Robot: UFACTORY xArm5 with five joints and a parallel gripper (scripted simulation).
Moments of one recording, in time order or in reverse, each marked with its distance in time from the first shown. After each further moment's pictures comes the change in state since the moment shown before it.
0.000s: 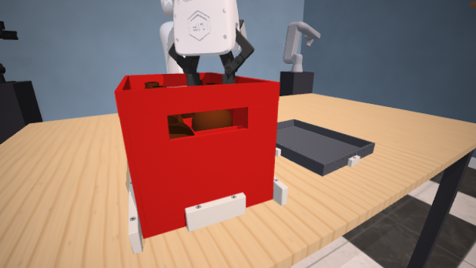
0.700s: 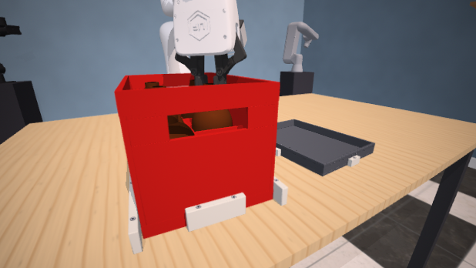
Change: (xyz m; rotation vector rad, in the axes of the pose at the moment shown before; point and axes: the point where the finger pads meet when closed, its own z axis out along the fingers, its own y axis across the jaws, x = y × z) arm 0.000 0.000 0.000 0.000 0.000 0.000
